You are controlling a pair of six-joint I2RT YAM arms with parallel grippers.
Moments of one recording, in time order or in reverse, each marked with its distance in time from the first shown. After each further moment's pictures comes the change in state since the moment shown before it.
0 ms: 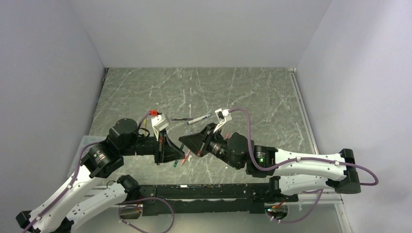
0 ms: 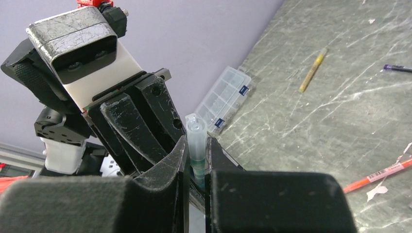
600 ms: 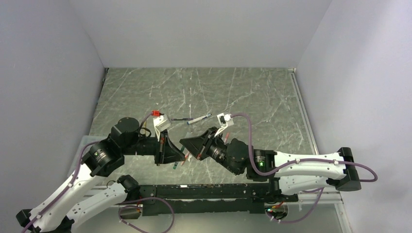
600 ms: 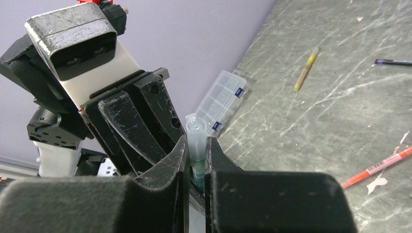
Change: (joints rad) left arm -0.004 0.012 0.016 -0.047 0.020 0.000; right arm 0.066 0.002 -0.035 0.040 0.126 0.029
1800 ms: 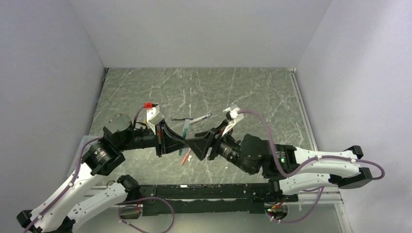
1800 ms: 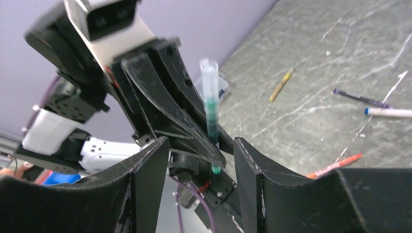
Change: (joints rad) left arm 0.019 0.016 0.005 0.254 0.008 0.024; right arm 0.075 -0.045 0.243 -0.342 0.056 -0.215
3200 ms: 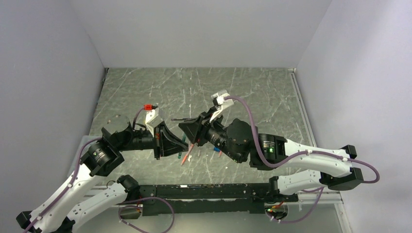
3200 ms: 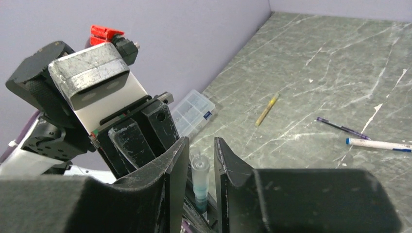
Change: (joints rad) left arm 0.001 -0.013 0.000 0.003 0.076 0.000; right arm -0.106 0.149 0.209 -0.015 -0.028 -0.108
